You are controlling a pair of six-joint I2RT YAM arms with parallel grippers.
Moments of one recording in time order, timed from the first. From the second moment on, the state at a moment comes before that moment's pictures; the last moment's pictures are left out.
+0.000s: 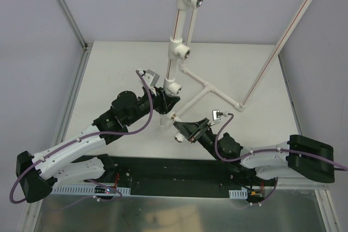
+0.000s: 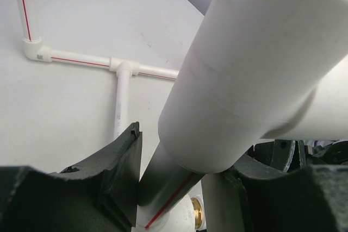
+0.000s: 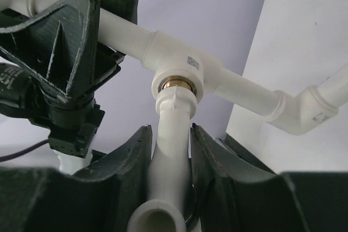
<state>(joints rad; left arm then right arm) -0.90 0.94 0.79 0.07 -0.01 -0.39 1.30 1.19 0.20 1.16 0.46 1.24</state>
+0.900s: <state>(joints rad) -0.90 0.92 0.77 0.06 -0.03 -0.37 1.29 1.41 0.19 1.34 0.45 2.10</state>
